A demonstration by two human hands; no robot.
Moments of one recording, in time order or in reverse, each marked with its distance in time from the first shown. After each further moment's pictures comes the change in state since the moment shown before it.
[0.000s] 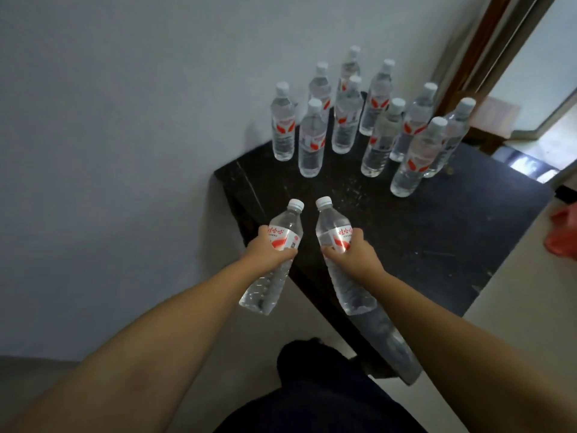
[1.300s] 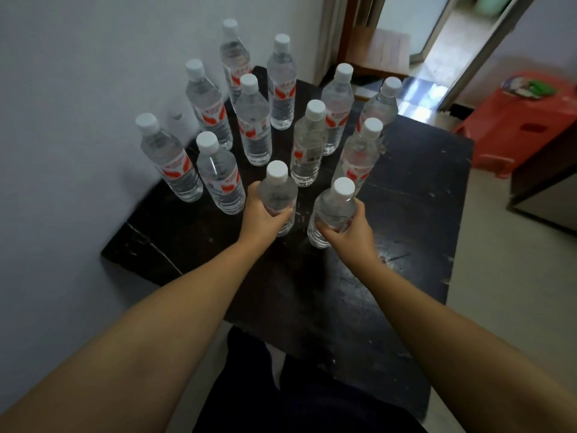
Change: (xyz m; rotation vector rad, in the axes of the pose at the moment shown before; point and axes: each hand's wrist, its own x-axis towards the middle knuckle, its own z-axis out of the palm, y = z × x) left_hand 0.192 0.161 0.051 -0.203 -0.081 0.538; right_hand 0.131 0.009 -0.070 0.565 0.467 0.104
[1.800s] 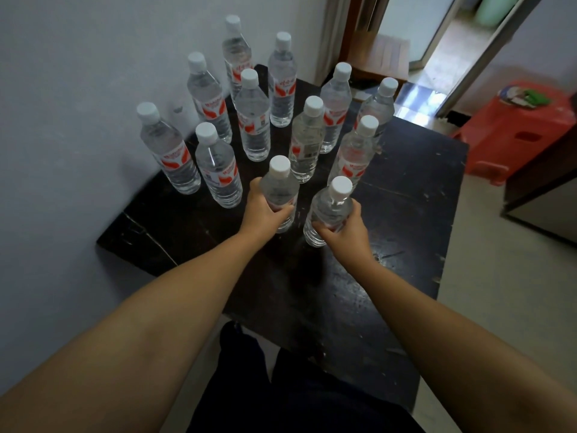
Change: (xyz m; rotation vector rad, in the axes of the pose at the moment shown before) left_hand -0.001 -0.006 0.008 0.045 -0.028 0.005; right_hand -0.005 0.009 -0.005 -0.072 -0.014 -0.002
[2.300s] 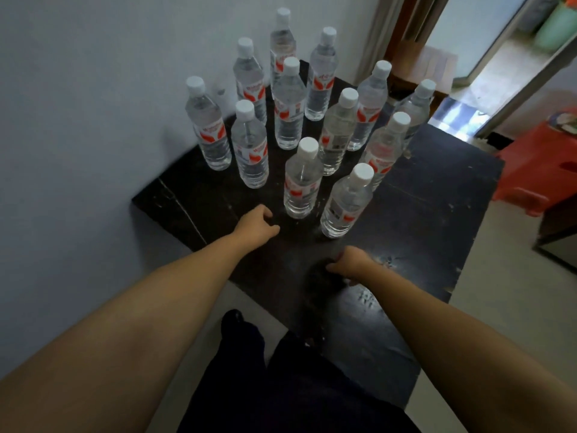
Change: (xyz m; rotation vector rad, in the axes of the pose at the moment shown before) left_hand -0.051 -0.027 -0.033 0.329 -0.184 -0.411; right_hand -0.021 0.014 -0.001 -0.810 -0.594 0.330
